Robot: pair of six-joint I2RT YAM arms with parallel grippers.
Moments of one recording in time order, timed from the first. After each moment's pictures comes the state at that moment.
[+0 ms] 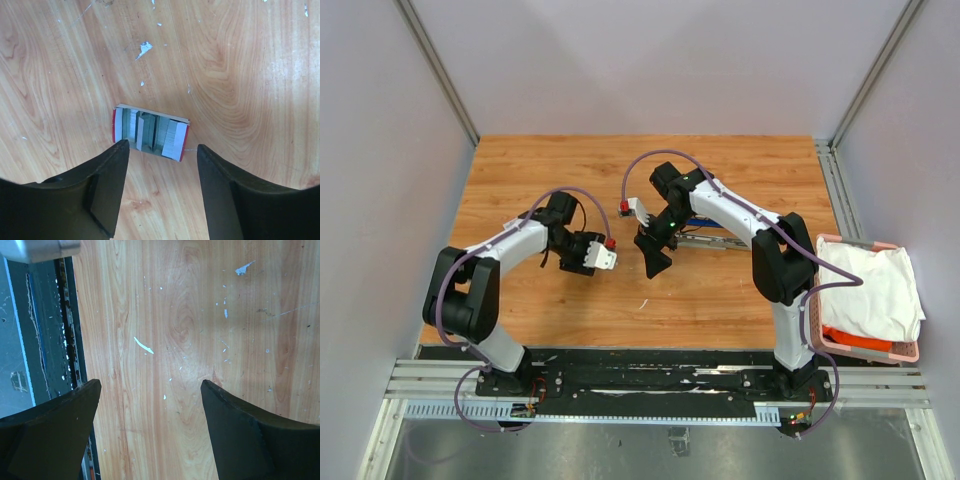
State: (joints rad) left arm -0.29 1.58 0.94 -0.61 0.45 1.55; right arm 0.63 2.04 1.72 -1.09 -0.77 -0.68
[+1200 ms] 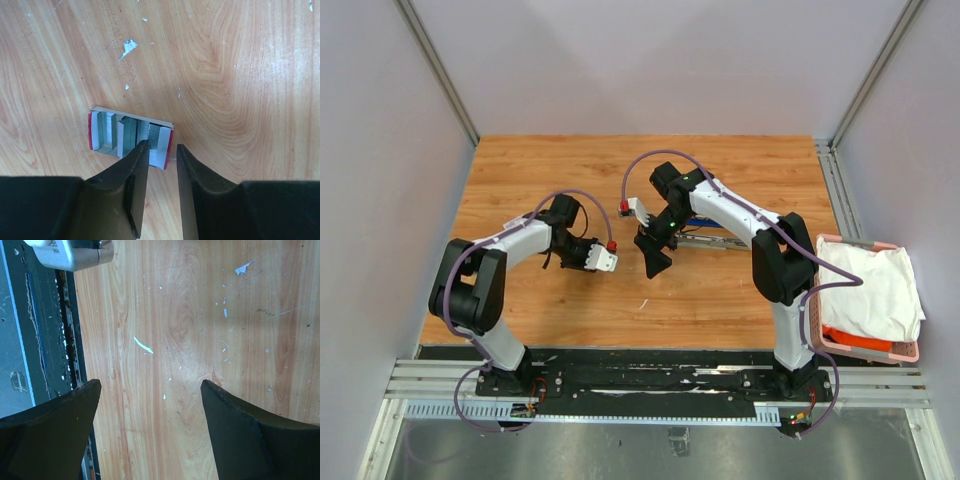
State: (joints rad) left arm -0.29 1.65 0.95 -0.60 0.44 1.55; right arm 0.63 2.04 1.72 -1.09 -0.76 -0.68
